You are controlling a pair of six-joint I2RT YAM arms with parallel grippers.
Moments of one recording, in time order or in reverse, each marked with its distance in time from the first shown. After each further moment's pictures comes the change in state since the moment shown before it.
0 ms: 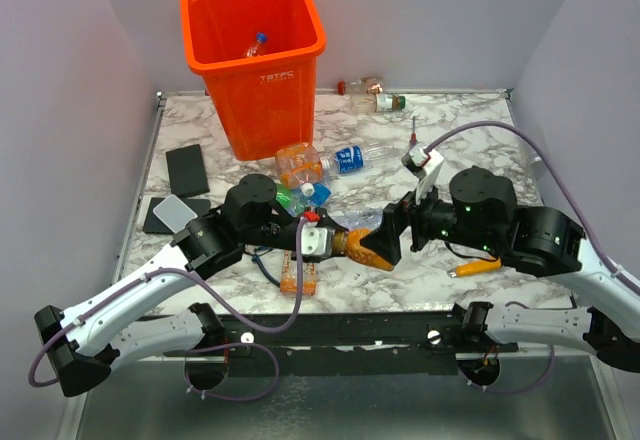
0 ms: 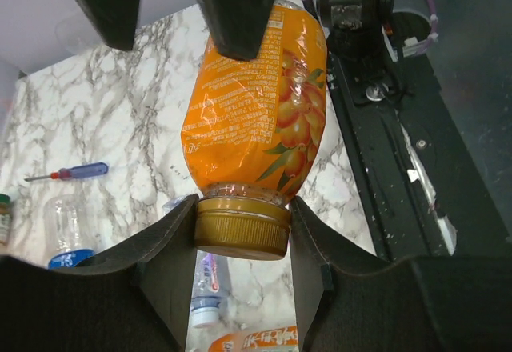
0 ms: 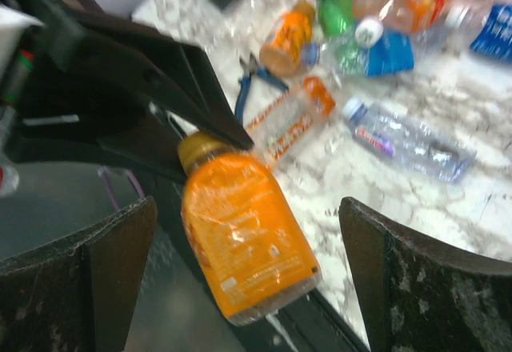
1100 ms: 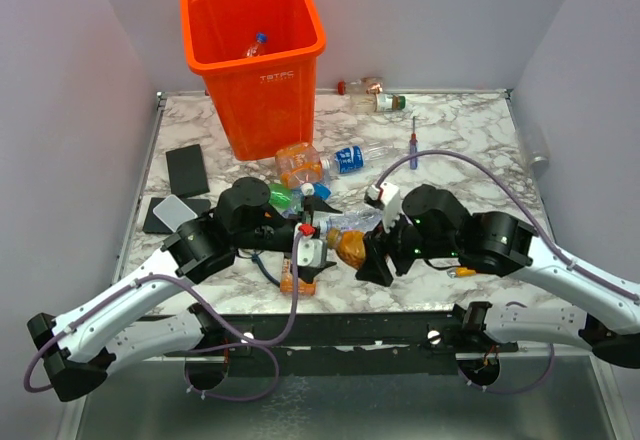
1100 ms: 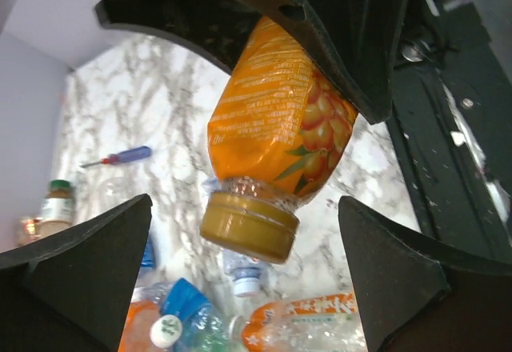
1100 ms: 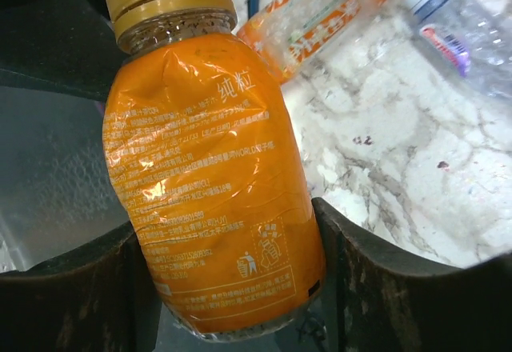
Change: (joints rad) left arm -0.005 -0.045 0.013 -0.147 -0.068 0.204; right arm -0.002 0.089 -0.197 -0.071 -0.244 -0.051
